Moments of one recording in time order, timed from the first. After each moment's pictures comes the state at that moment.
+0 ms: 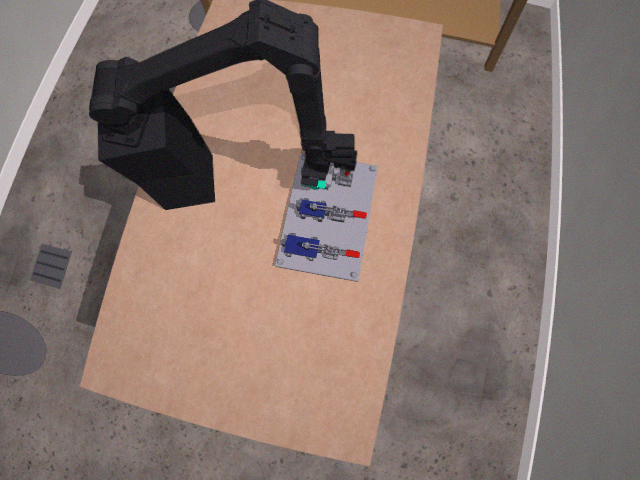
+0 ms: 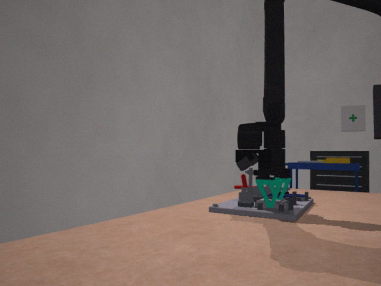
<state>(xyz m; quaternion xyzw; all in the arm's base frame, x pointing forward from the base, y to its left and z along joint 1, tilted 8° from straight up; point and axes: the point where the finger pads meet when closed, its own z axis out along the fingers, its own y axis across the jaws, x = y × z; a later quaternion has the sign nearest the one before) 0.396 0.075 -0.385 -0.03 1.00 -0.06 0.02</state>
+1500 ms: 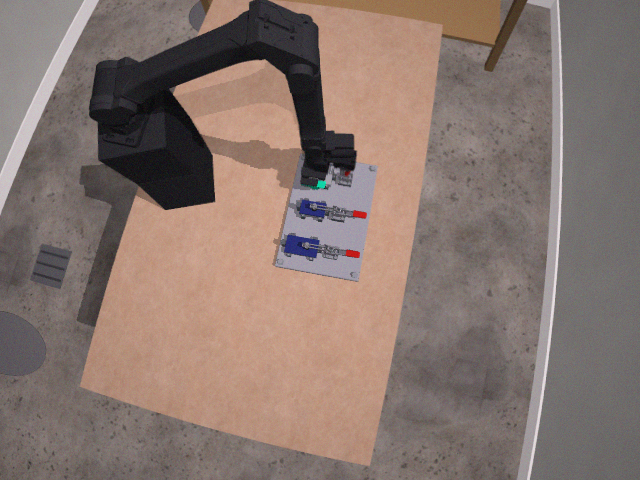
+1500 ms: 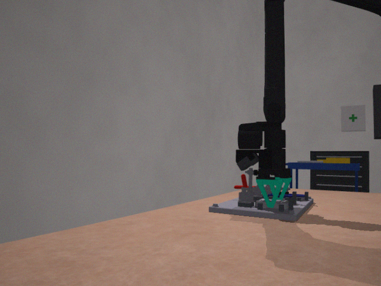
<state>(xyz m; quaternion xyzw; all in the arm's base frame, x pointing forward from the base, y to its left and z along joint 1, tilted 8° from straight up) 0.395 0.074 -0.384 -0.03 1.00 -0.06 0.02</state>
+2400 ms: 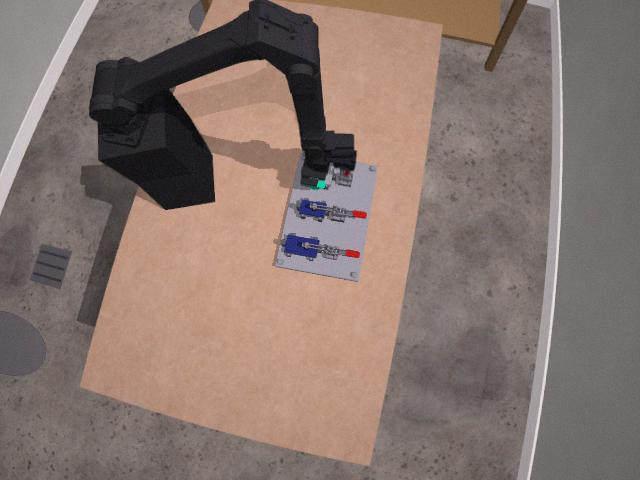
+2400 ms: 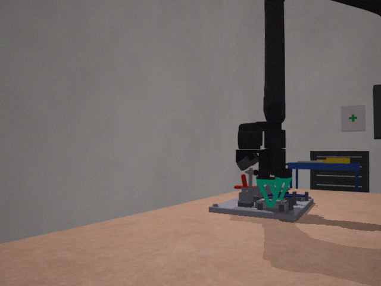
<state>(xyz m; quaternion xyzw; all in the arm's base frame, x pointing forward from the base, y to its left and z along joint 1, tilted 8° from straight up) 0.395 0.074 -0.384 -0.03 1.00 -0.06 0.02</state>
